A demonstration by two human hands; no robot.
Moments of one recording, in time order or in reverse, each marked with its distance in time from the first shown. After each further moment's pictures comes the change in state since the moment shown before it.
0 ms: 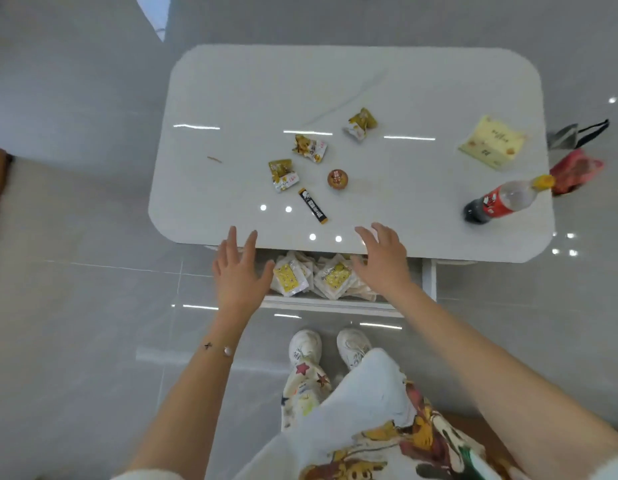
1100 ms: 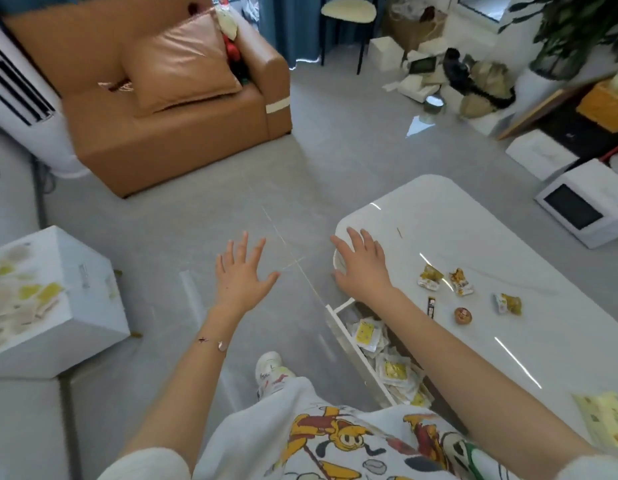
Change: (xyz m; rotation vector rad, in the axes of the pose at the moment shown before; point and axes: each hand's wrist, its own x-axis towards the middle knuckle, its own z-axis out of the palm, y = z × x) left_hand -0.276 -0.133 -0.176 -0.082 0.355 -0.681; right_hand -0.167 -0.324 -0.058 -0.478 -0.137 -0.990
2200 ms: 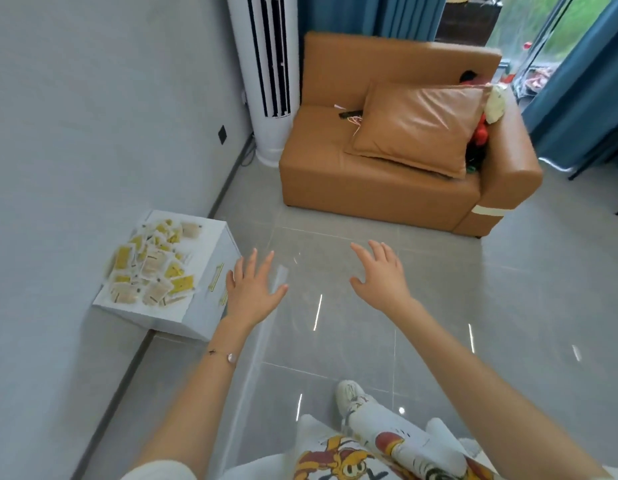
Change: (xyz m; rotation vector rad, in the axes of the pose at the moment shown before) left_hand 0.243 -0.327 -0.126 -0.203 0.182 -0.707; right_hand 0.463 -0.358 -0.010 -0.123 -0.161 -0.617
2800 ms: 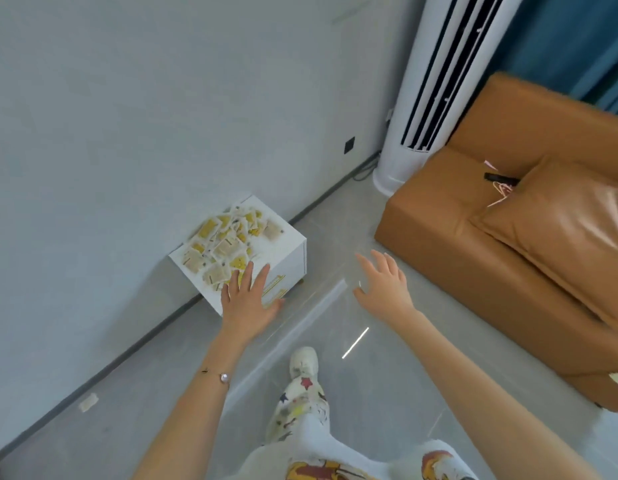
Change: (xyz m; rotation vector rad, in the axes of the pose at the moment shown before) left_hand 0.089 -0.072 -0.036 -0.113 0.149 -0.546; right_hand 0.234 -0.115 -0.013 -0.100 -0.189 -0.507
